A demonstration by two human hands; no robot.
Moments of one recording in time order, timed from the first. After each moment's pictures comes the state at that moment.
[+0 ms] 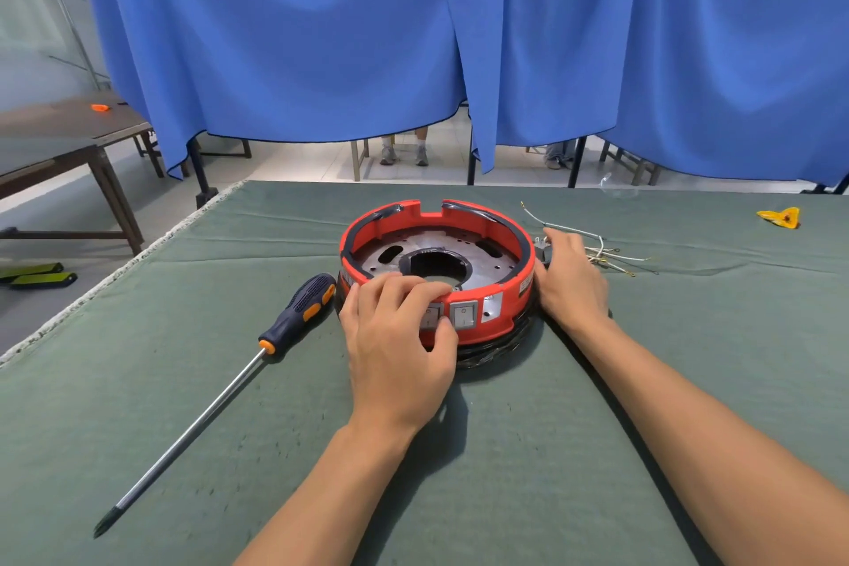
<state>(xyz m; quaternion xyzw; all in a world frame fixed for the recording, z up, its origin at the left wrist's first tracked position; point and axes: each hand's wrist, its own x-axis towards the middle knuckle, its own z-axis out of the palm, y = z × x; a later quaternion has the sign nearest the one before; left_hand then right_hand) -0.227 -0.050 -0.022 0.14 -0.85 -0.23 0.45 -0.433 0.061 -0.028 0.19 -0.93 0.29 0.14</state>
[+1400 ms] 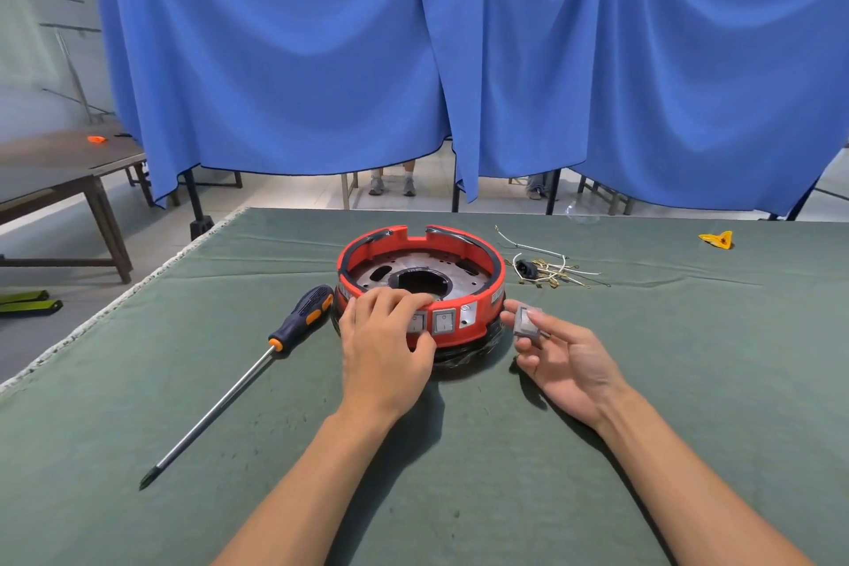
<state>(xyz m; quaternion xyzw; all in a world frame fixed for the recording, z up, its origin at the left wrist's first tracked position) -0.209 -0.046 -0.017 0.14 -0.89 -0.22 0.38 -0.321 0.126 -0.013 0.08 -0.45 0.83 -0.33</state>
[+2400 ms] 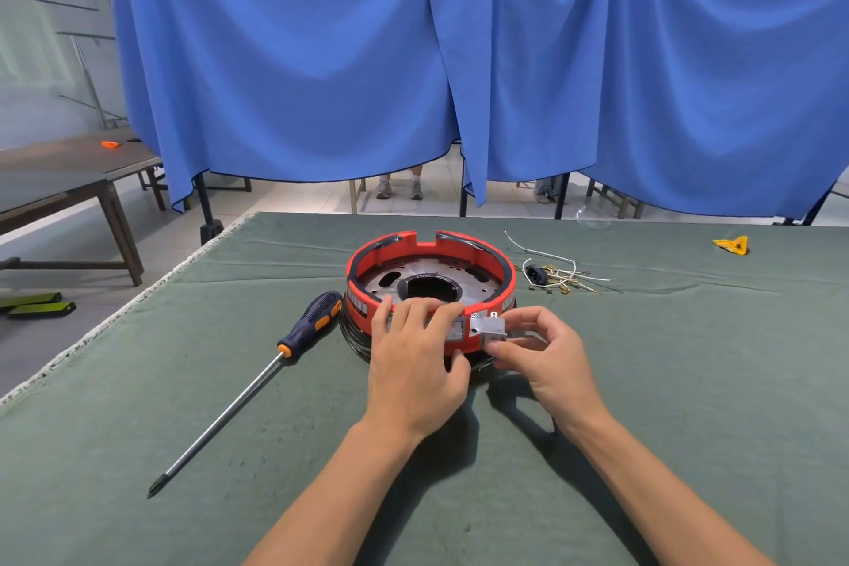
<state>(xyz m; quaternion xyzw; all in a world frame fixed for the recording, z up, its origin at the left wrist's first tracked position) -0.209 -0.030 -0.014 0.09 -0.92 -0.14 0.37 -0.295 0.104 -0.014 0.24 -0.66 0.71 -0.06</state>
